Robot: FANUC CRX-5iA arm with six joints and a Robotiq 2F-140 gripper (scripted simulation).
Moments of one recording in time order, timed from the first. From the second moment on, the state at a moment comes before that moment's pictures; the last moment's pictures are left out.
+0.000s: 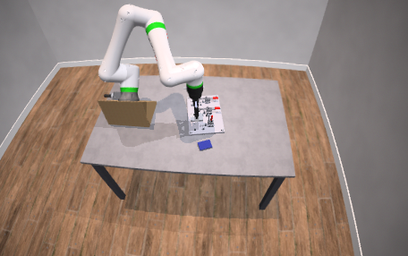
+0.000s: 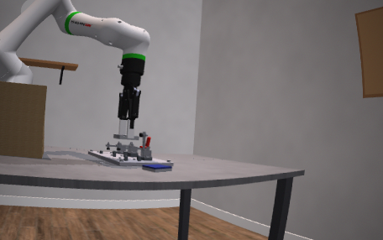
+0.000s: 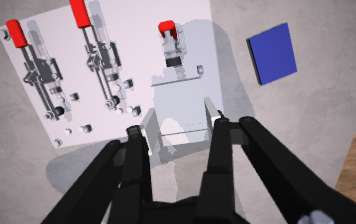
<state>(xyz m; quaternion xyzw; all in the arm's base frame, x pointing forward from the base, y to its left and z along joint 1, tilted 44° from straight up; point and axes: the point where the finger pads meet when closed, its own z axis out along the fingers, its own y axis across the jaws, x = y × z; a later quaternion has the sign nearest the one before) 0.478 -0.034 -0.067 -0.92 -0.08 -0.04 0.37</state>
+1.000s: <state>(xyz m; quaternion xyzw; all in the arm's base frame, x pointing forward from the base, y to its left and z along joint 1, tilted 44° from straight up) 0.473 -0.011 -0.045 -0.92 -0.10 -0.04 0.37</state>
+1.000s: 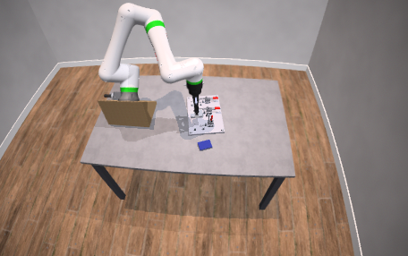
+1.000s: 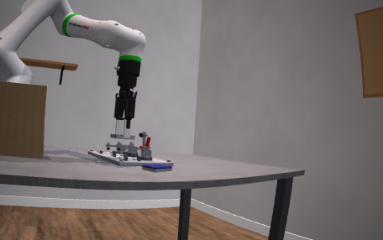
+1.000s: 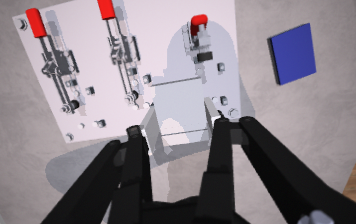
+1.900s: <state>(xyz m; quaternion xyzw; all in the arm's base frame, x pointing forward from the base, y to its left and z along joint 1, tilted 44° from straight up) 0.432 0.157 0.117 -0.92 -0.10 -0.04 0.38</state>
